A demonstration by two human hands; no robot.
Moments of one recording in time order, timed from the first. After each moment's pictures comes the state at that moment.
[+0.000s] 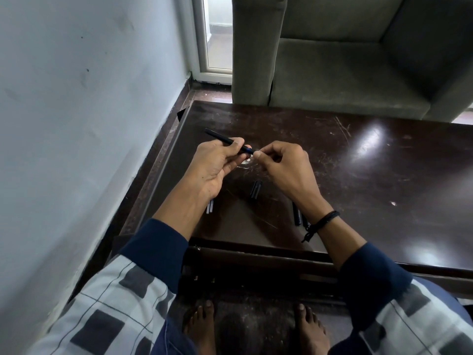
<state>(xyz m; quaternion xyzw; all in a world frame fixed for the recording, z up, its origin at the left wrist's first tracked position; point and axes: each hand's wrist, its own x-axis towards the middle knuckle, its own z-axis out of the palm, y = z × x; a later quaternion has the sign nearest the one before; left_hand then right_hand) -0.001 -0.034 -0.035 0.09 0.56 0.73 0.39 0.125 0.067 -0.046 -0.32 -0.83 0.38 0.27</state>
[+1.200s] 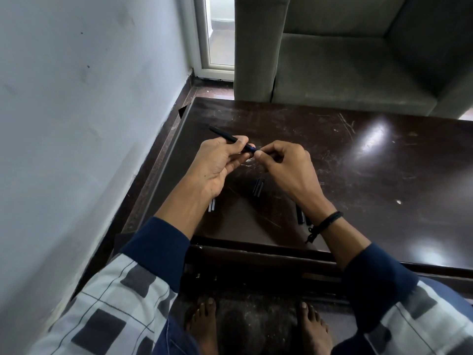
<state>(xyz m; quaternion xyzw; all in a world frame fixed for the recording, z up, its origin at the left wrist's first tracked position) -0.005 -0.031 -0.041 0.11 0.56 0.72 0.40 0.126 0.063 -0.048 -0.32 -0.83 0.37 0.25</state>
